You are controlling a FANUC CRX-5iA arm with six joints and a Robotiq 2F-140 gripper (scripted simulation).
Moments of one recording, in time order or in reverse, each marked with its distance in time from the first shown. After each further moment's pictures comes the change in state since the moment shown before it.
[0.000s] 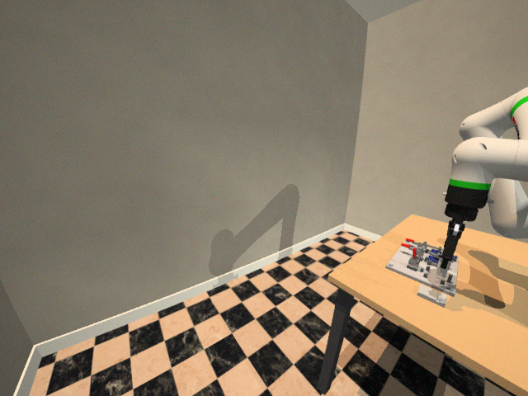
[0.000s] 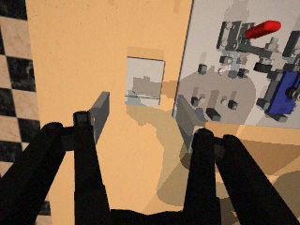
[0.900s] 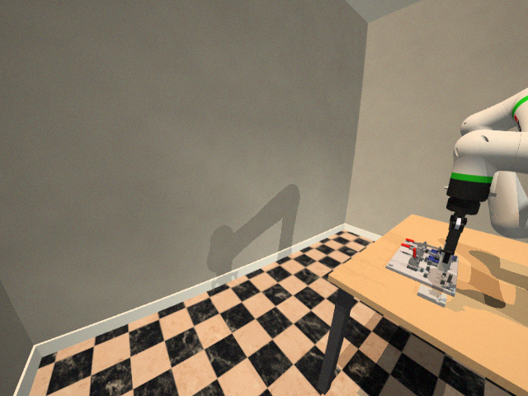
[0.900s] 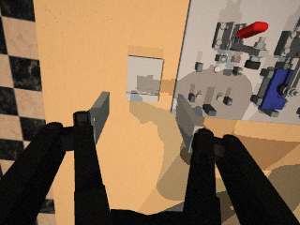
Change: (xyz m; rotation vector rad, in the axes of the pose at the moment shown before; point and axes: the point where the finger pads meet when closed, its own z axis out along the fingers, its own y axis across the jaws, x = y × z) arm 0.000 0.000 -0.020 0.000 0.000 0.000
